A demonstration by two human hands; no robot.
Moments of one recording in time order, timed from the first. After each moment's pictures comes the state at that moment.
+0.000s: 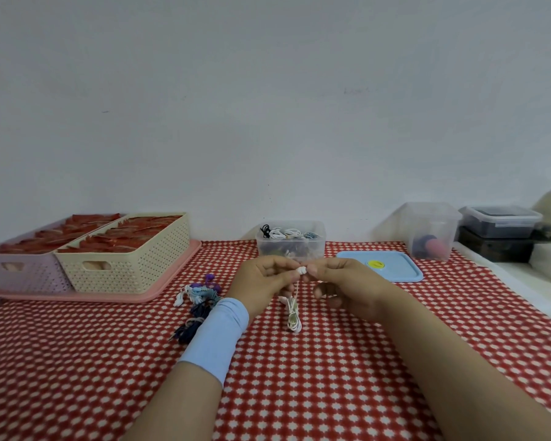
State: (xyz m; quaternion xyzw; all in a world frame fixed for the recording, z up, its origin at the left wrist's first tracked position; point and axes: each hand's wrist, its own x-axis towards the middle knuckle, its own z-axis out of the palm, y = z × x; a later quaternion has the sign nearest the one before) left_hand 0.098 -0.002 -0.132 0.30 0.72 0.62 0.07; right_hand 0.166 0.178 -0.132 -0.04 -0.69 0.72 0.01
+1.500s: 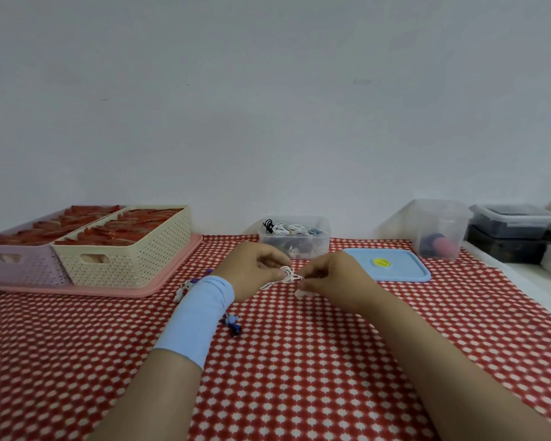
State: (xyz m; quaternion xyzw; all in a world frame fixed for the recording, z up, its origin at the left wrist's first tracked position) left_hand 0.077 -0.022 -0.103 0.36 0.85 0.39 0.02; right_hand 0.148 0.168 -0.136 -0.02 -0.91 0.39 0.15
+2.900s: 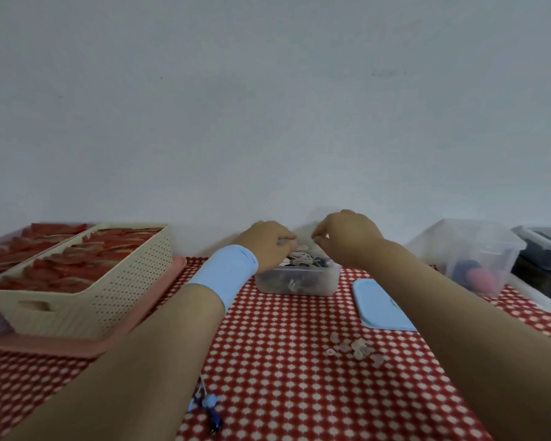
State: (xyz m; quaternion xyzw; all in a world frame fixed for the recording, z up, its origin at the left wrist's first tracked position) left_hand -0.058 0.070 -0.074 0.37 0.91 0.19 -0.02; right_hand 0.012 0.244 -0.073 -0.08 -0.98 0.03 0.17
